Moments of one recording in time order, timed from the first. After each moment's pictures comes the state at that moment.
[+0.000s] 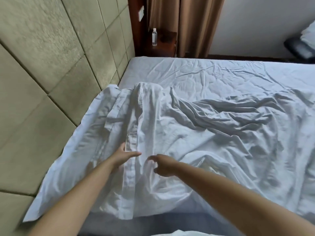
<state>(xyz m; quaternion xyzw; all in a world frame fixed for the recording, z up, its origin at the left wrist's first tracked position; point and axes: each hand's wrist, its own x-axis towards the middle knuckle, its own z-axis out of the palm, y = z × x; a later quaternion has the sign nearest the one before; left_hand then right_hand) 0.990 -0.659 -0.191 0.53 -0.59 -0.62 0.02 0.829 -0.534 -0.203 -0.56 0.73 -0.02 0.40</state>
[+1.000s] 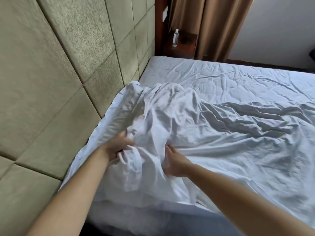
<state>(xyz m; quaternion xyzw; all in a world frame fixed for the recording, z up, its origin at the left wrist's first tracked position) 1.067 -0.699 -0.147 0.48 -0.56 -0.67 0.08 0.874 -0.561 -0.208 -0.57 0.74 -0.09 0.34</state>
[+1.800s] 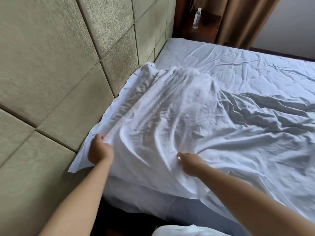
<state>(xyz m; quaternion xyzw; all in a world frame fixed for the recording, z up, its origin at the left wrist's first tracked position) 1.153 -0.664 -0.221 0.81 -0.53 -0.21 0.17 0.888 -0.530 -0.239 -0.59 0.74 0.13 0.29</state>
